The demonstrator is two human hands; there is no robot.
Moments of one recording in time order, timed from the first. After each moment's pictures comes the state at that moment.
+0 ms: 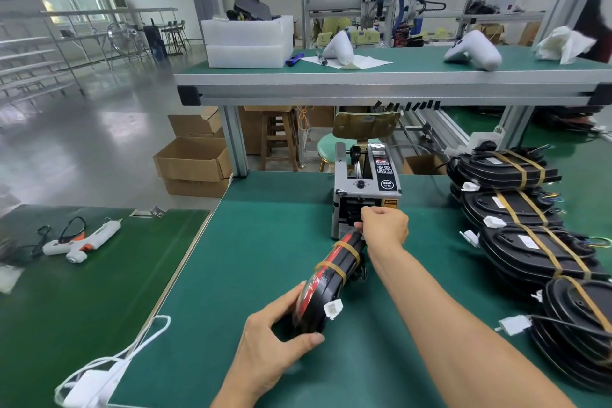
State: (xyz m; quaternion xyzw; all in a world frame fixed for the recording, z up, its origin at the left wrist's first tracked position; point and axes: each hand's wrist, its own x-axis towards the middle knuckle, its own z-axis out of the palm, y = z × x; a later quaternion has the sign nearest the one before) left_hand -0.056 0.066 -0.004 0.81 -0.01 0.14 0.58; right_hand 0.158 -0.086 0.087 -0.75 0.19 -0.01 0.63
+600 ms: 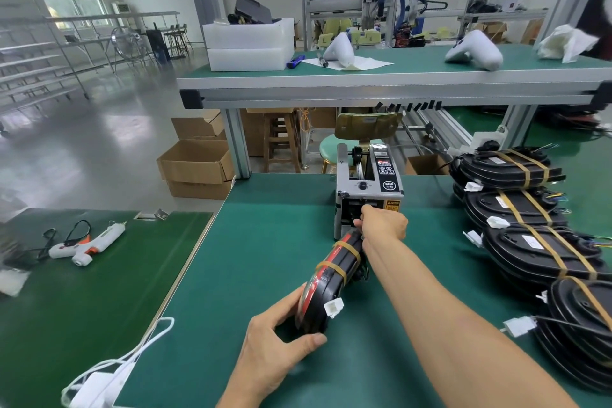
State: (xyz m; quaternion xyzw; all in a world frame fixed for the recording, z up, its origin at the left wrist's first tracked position) left_hand -0.055 0.065 -0.004 0.80 -0.01 0.14 0.59; right_hand 0.185 -0.072 0.077 -0.66 0.29 -0.01 0.70
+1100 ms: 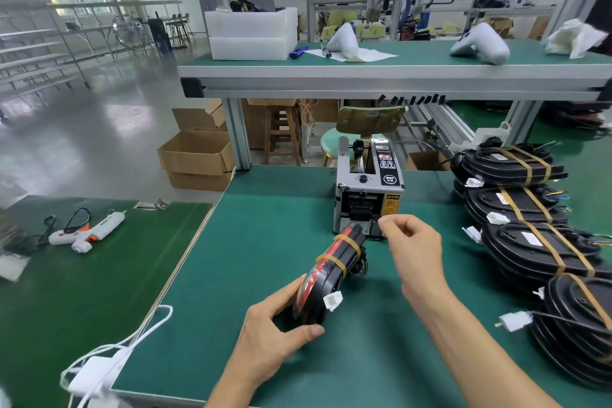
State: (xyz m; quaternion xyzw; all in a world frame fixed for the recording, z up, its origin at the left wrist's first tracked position) left_hand -0.053 0.066 -0.007 0.79 0.00 0.13 0.60; right_hand 0.094 -0.142 0.093 -0.71 0.03 -0.06 0.70
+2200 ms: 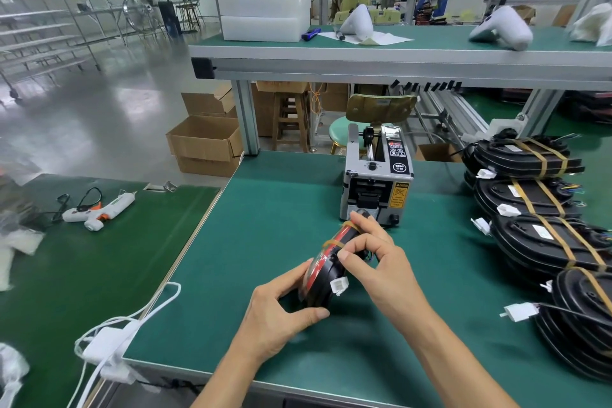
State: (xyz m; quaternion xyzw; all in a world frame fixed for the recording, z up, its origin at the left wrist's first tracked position) left_hand -0.053 0.066 -0.011 0.80 0.01 0.13 0.58; right_hand 0.035 -0.134 0.080 -0.76 -0.22 0.06 0.60
